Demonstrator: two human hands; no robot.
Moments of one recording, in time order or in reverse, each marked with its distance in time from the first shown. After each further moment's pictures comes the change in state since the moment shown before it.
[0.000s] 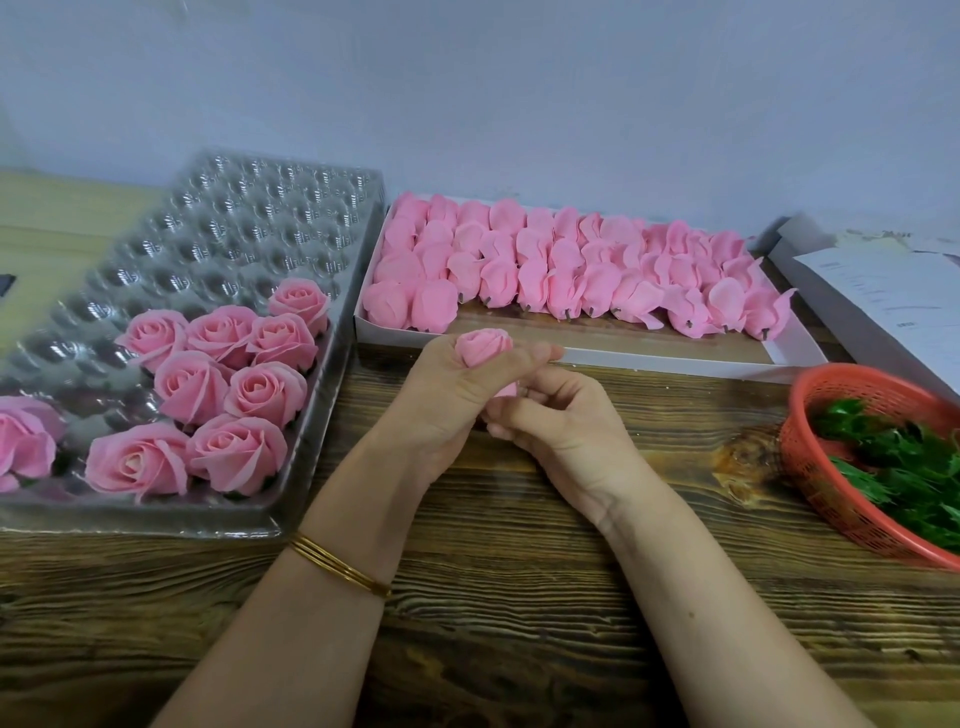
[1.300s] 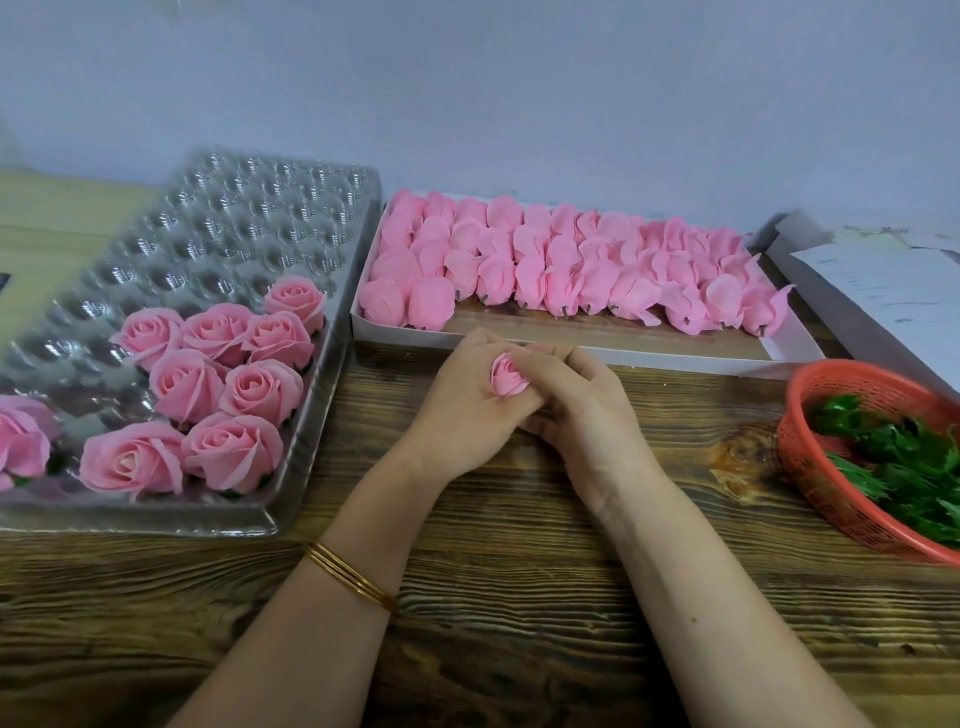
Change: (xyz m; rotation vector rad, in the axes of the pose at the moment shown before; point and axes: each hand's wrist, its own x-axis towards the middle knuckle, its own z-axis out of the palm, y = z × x) left_hand -0.006 0.000 0.018 0.577 0.045 0.253; right_hand 0.004 -0.007 -0.005 0.036 0.264 0.087
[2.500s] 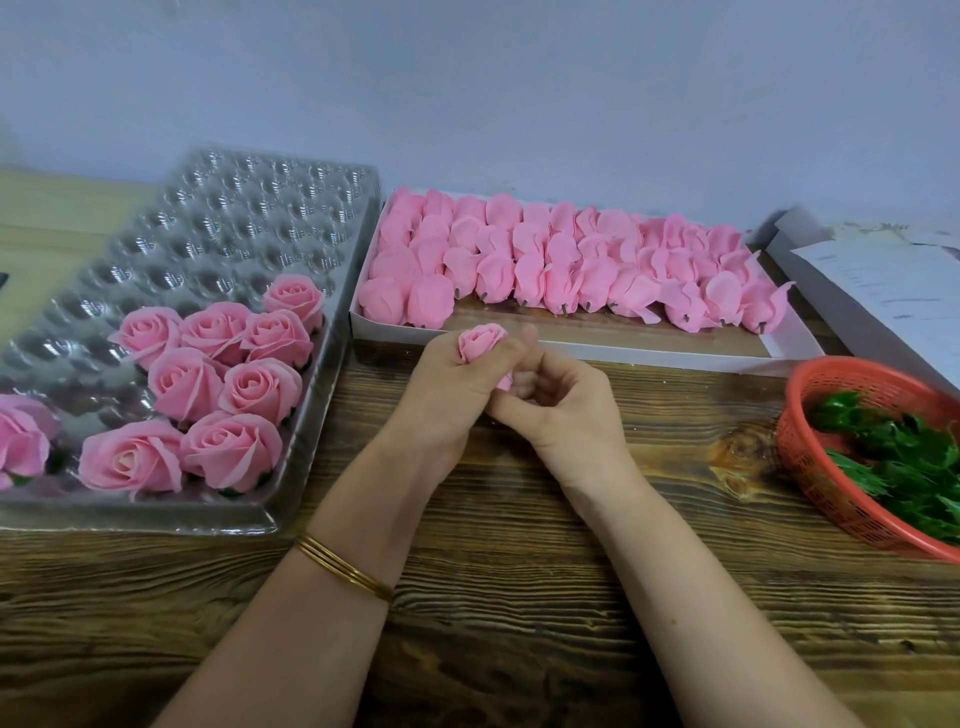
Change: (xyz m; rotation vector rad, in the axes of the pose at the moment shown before) left_hand 0.006 -0.004 -0.001 -0.581 0.115 -0.240; right_hand -0.006 0.009 0.008 -0.268 -0.066 -0.297
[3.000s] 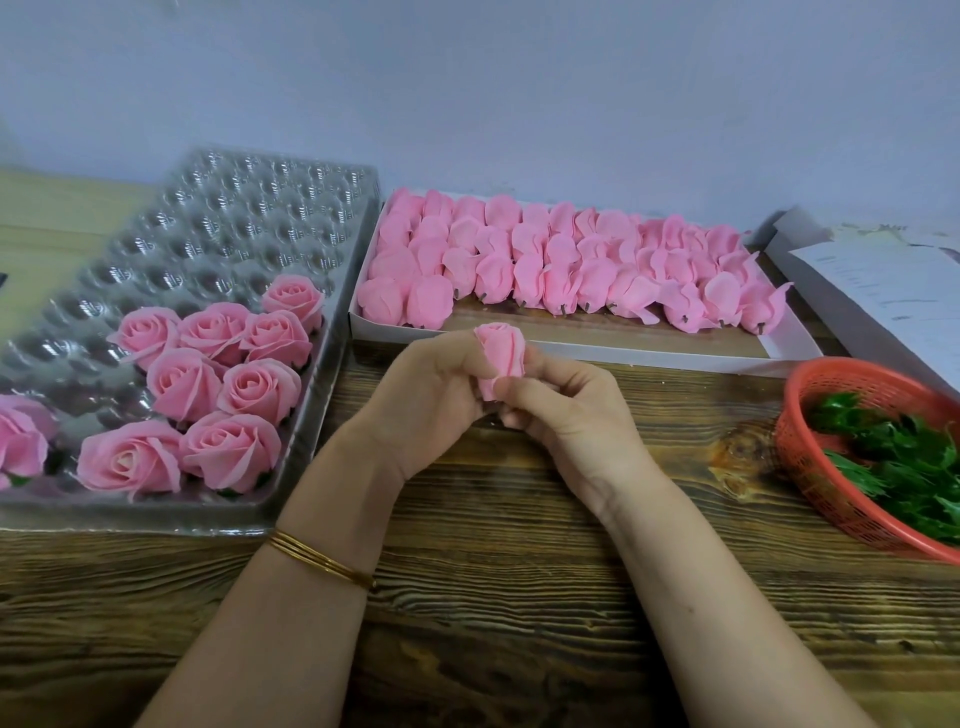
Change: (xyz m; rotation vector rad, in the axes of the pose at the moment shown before) left_hand -0.003 0.017 -0.019 -0.239 -0.352 -0.209; right_hand 0.003 -0.007 -0.008 0.220 -0.069 0.206
